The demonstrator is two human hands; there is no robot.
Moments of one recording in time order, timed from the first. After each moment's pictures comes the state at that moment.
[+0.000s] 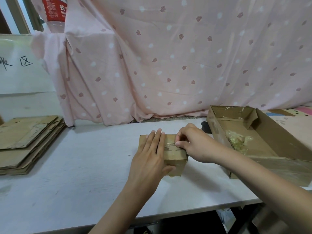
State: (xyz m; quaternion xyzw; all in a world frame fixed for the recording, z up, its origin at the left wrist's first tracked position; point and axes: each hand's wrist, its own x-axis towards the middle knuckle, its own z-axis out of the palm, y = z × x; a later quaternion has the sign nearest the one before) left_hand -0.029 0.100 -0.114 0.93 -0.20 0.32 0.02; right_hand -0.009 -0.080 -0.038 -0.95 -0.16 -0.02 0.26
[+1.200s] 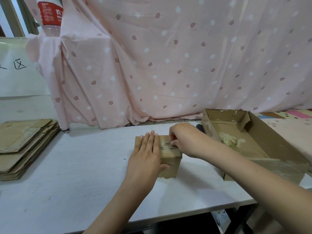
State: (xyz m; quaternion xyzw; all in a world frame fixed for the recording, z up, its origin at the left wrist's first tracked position) left_hand -0.027 0.092 -0.099 0.95 -0.18 0.24 -0.01; right_hand 0.003 -0.068 -0.021 -0.98 -0.17 -0.06 0.06
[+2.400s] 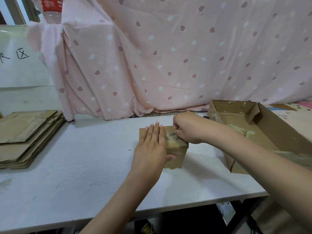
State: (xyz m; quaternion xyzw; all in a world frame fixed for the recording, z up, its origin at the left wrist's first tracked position) left_hand -0.013 0.090 -0.108 0.96 -0.16 0.24 -0.04; right_hand 0.022 -0.061 -0.016 -0.98 -0.20 -0.03 0.00
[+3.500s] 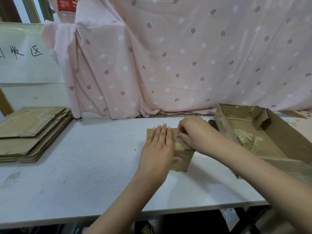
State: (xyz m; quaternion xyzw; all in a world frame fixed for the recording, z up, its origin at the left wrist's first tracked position) left_hand -0.019 0.090 -0.101 0.96 -0.16 0.21 -0.06; right_hand 0.004 -0.058 -0.029 -0.97 -0.20 -0.13 0.05
